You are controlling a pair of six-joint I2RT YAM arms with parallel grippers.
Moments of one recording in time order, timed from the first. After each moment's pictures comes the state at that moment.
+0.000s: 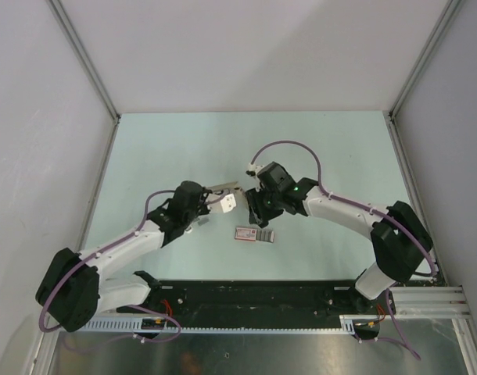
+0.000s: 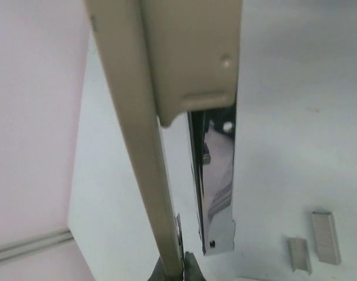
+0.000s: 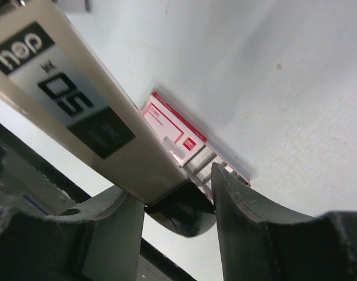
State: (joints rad) left arm -0.62 1.15 0.56 -0.06 -0.28 0.98; right arm 0.80 1.60 1.10 -0.46 -0.14 0.33
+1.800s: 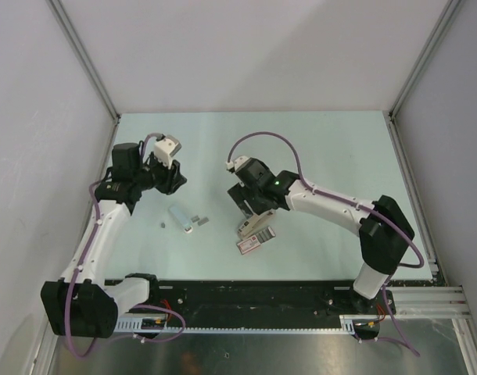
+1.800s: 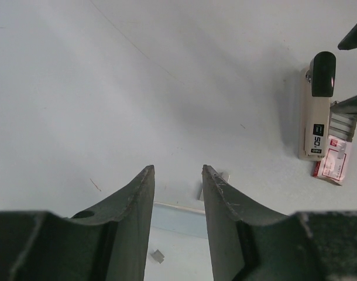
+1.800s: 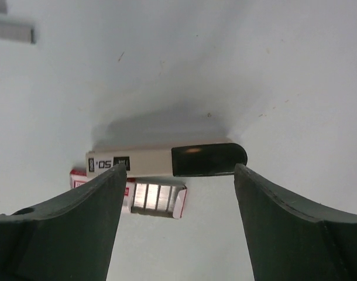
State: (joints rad) left arm -0.05 1.11 0.96 -0.49 0.56 0.35; right arm 0.89 1.72 1.34 -0.57 0.20 0.16
